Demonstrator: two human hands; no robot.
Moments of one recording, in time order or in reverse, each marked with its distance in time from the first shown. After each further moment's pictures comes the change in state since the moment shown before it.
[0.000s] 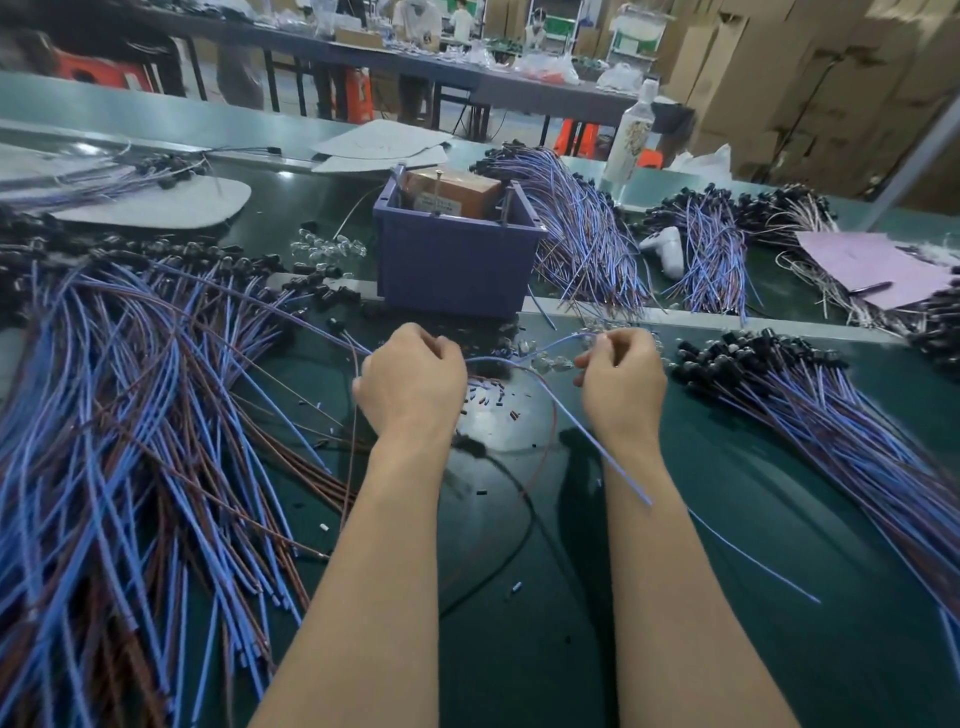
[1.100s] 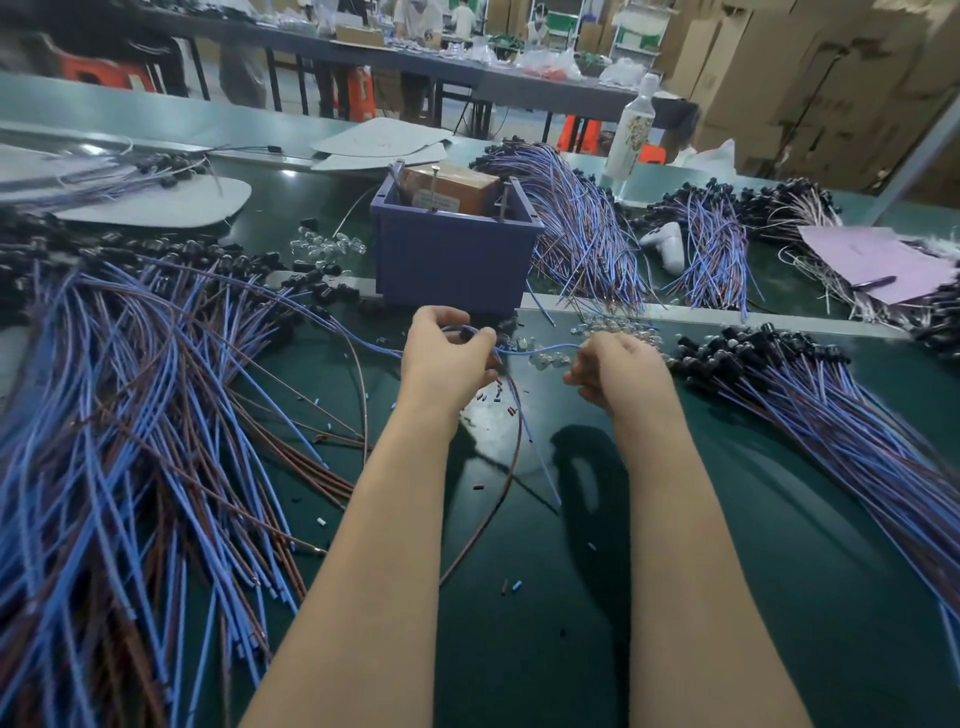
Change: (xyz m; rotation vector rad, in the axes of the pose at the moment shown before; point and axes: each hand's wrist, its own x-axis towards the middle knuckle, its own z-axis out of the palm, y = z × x) left_hand -0.009 0.017 0.003 -0.773 -0.280 -0.109; right_hand 0.002 -0.009 -0.016 0.173 -0.264 0.246
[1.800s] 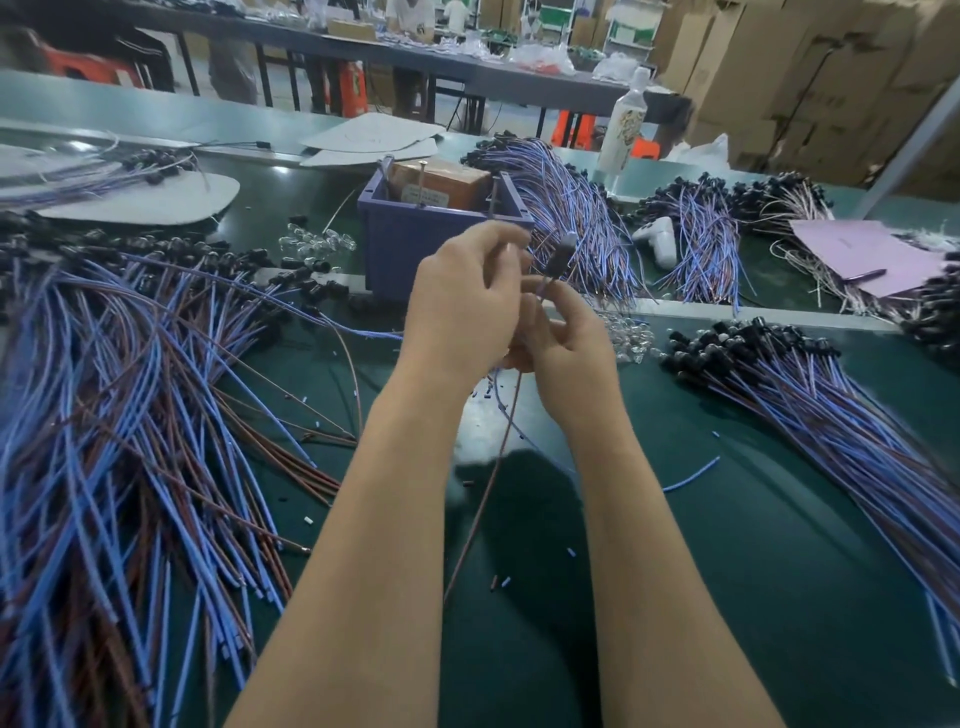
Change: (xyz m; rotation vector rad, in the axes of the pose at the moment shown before) left_hand -0.012 0.044 0.009 0.465 -0.053 0.583; right_hand -0.021 -0.013 0.028 0.120 -0.213 -0.401
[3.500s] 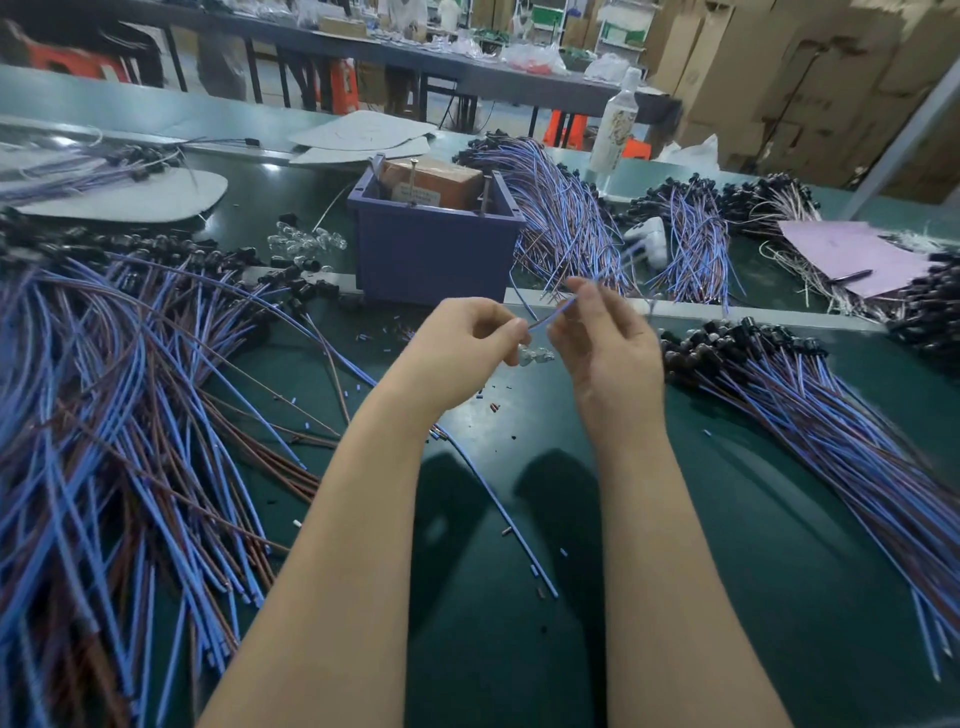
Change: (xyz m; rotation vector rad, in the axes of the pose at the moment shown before) left_hand -0.007 -0.035 0.008 -0.156 -0.362 -0.223; right_hand 0.006 0.003 -0.025 0.607 0.282 0.145
